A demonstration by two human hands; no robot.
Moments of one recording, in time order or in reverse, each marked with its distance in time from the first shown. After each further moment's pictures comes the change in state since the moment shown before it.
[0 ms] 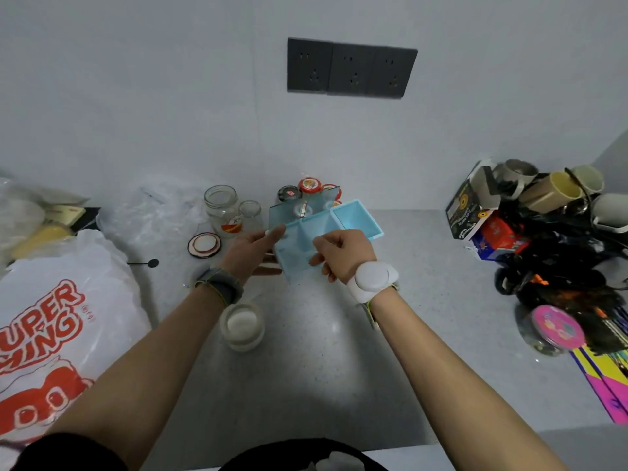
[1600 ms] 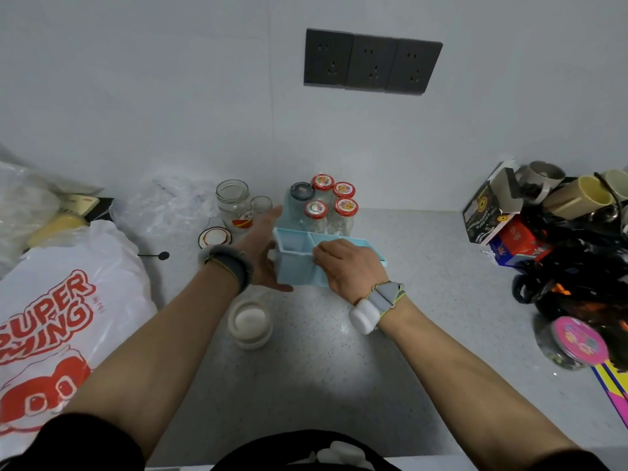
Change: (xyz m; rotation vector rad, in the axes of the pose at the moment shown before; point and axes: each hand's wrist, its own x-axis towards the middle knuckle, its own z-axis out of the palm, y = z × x) left_hand 0.008 0.020 0.003 -0.277 -0.149 -0.558; right_hand 0.036 0.059 0.011 -0.812 0.180 -1.130
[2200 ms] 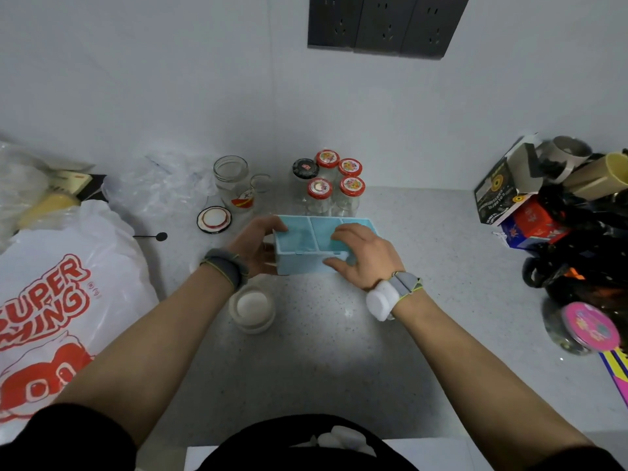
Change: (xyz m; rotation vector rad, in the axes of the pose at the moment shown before) left_hand 0.030 -0.020 -0.028 0.073 0.090 0.138; right_hand -0.021 0.021 0.015 0.137 -0.185 0.347
